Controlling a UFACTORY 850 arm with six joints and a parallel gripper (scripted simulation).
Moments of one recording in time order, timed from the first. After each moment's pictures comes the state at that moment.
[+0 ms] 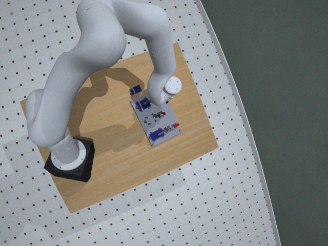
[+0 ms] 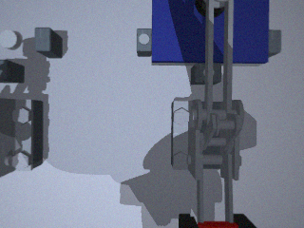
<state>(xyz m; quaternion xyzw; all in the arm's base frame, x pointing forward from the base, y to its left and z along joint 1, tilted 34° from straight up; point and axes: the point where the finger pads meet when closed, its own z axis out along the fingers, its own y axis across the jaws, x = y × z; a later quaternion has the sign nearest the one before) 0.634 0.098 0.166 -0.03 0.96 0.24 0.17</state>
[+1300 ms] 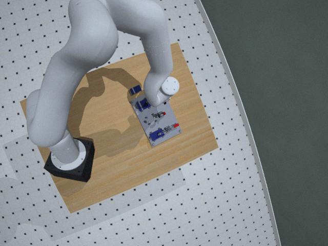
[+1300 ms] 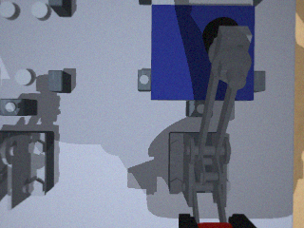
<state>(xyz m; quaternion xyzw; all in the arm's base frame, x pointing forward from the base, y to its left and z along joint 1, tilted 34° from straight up) 0.609 0.089 0.177 -0.03 0.96 0.24 0.17</state>
